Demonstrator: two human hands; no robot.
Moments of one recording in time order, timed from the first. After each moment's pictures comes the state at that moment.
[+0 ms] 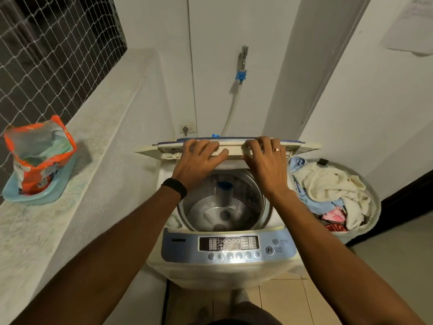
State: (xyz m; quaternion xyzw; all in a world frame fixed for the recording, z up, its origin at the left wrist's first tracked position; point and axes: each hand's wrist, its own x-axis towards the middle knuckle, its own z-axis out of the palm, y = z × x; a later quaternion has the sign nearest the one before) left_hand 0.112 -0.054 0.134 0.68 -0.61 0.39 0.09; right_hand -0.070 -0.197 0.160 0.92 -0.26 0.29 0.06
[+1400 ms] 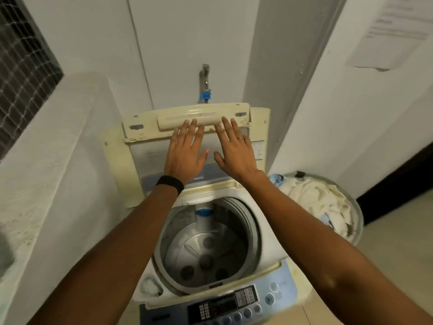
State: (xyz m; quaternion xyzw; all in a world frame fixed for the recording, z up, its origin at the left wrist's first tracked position) left_hand 0.207 -0.220 0.145 0.77 -0.58 0.22 0.15; right_hand 0.053 -0.319 0.175 0.93 -0.31 0.19 0.01
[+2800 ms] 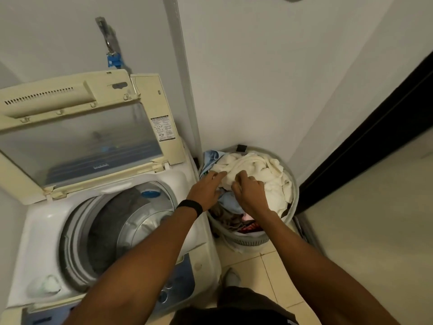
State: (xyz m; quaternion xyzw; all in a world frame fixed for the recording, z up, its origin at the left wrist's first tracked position) left_hand -0.103 -0.383 -0.006 0.74 -0.62 -0.22 0.16; right_hand -0.267 -0.458 -0.009 0.84 -0.45 0.16 -0.27
